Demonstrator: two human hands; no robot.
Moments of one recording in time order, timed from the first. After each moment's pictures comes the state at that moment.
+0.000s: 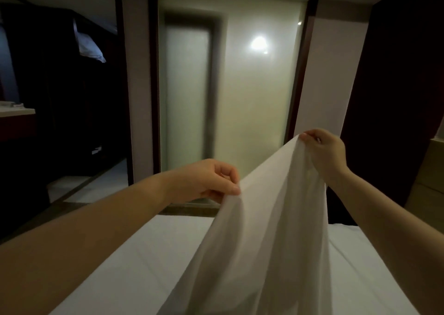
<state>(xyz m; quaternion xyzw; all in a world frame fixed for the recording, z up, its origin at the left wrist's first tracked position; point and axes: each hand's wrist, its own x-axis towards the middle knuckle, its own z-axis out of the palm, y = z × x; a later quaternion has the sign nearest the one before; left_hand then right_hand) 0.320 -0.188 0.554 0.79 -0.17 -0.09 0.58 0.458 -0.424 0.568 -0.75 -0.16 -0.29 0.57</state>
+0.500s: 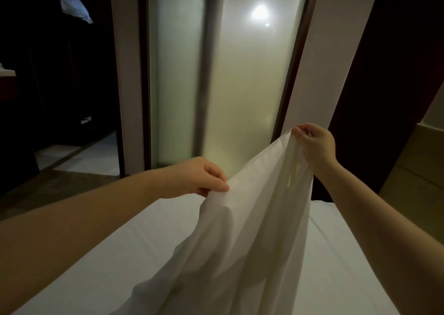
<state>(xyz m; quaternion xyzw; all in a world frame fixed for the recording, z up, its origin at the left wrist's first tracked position) 0.319 -0.235 0.503 0.82 -0.10 -0.08 0.55 0.456 -0.467 0.530 -0.78 -0.14 -0.24 0.57</state>
